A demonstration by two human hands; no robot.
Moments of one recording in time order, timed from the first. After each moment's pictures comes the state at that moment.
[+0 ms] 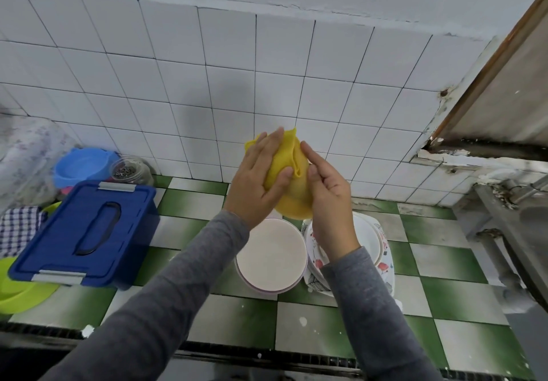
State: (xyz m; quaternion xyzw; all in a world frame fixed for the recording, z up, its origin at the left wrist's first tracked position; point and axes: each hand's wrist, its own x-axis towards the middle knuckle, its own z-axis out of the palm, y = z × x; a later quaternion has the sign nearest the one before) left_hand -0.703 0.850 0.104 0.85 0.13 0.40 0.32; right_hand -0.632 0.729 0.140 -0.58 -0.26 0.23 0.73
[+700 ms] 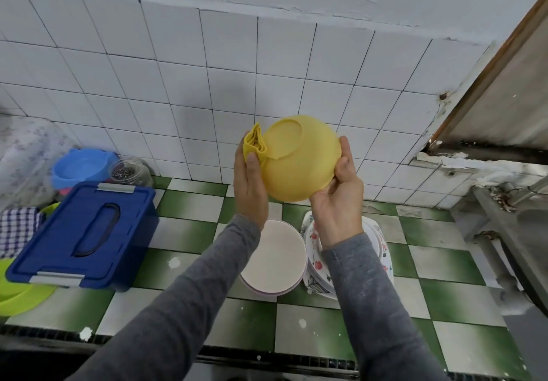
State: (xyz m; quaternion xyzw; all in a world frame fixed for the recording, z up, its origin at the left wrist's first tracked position) left_hand -0.682 0.838 0.098 0.58 0.25 0.51 0.58; right_hand -0.616 0.743 0.155 -0.29 0.02 0.31 0.91
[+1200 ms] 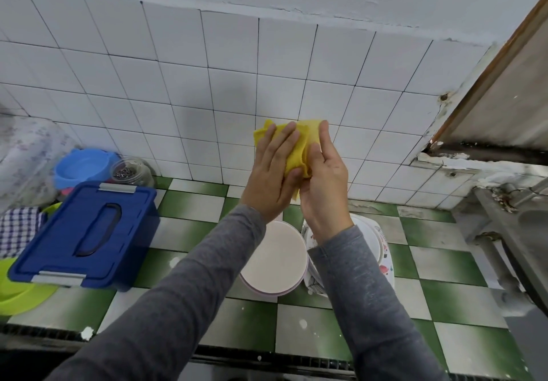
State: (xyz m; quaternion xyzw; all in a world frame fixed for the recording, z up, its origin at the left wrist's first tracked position) left_hand -0.669 0.855 0.095 0.85 0.05 0.48 0.23; right_hand -0.630 0.759 0.167 -0.44 -0.12 0.30 0.84
